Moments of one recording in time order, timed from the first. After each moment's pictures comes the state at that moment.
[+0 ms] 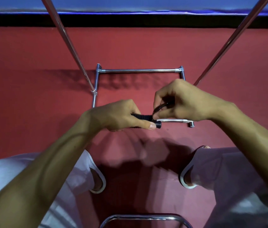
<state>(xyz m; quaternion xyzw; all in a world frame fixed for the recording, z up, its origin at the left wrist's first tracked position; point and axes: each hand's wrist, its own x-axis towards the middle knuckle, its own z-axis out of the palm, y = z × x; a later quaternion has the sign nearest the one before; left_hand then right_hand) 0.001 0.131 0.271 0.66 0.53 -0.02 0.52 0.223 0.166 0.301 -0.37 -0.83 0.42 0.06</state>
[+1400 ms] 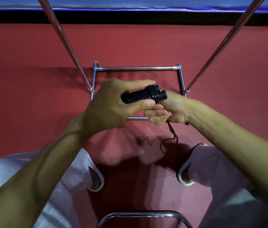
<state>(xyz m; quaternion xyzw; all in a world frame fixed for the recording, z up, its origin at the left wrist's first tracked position) 0.002 0.114 0.287 0.72 0.50 0.32 0.36 0.197 0.166 0.263 -0.40 -0.43 0.81 0.03</state>
